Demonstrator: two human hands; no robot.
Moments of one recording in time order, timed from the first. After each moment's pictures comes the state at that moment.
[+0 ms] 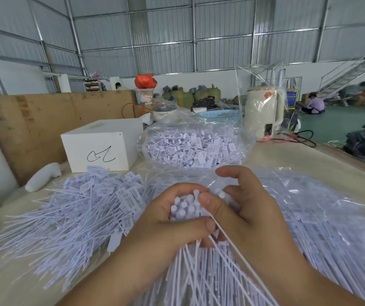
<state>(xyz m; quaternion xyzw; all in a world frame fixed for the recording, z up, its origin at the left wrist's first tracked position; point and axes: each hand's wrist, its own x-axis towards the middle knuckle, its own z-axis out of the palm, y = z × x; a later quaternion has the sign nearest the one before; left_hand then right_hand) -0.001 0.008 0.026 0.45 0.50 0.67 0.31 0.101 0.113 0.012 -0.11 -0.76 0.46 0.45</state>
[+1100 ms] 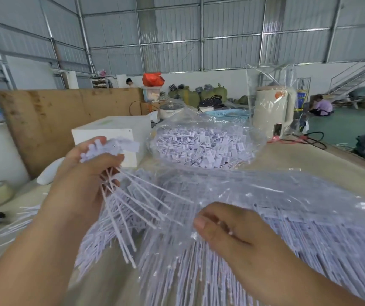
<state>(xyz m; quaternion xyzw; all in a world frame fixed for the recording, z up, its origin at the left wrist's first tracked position) -0.111 -0.029 0.057 0.23 0.53 0.81 0.07 0.107 0.104 0.007 -0.10 -0.88 0.39 0.26</state>
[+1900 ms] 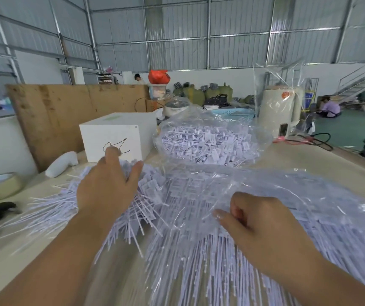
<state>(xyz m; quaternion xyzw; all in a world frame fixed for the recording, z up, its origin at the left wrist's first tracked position) -0.131 -0.015 0.016 0.27 0.88 0.29 -0.28 0.107 0.124 0.006 -0.18 -0.92 0.14 0.31</state>
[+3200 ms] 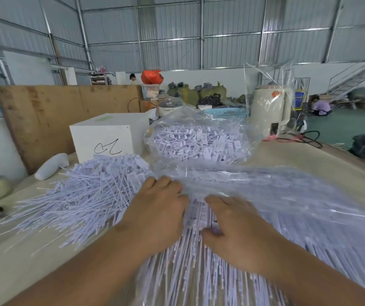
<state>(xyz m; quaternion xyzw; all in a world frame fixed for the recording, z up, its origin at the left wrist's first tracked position) -0.047 0.015 0.009 0.59 0.77 0.00 -0.24 0.087 0.138 -0.014 -0.19 -0.97 0.08 0.14</state>
